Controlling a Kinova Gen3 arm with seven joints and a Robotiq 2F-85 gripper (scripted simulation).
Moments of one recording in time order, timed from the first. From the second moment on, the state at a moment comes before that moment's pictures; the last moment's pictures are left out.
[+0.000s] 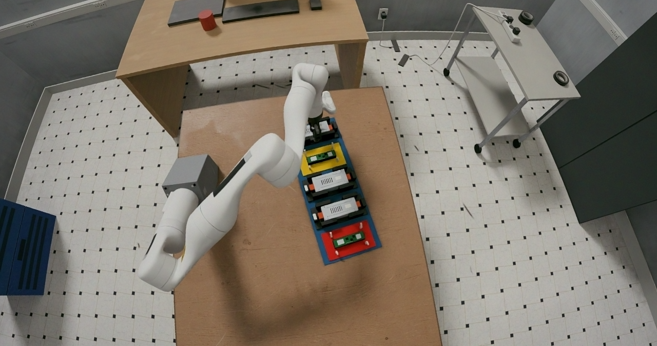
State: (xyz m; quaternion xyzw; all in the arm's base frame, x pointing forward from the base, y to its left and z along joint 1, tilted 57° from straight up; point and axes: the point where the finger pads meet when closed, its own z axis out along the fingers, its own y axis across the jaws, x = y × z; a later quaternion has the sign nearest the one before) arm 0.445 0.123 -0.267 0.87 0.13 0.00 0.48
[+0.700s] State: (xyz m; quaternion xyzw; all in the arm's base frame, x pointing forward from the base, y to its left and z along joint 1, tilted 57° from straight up) arm 0.447 0.111 -0.274 0.87 0.13 0.00 0.48
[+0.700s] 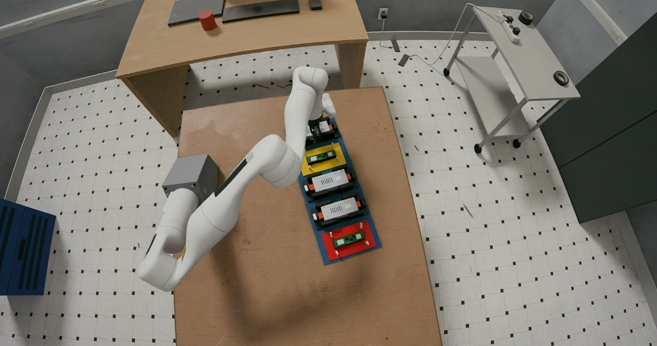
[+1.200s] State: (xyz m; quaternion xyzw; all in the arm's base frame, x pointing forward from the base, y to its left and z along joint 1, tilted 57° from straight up) arm 0.447 0.111 -0.275 0.87 0.13 0.00 0.48
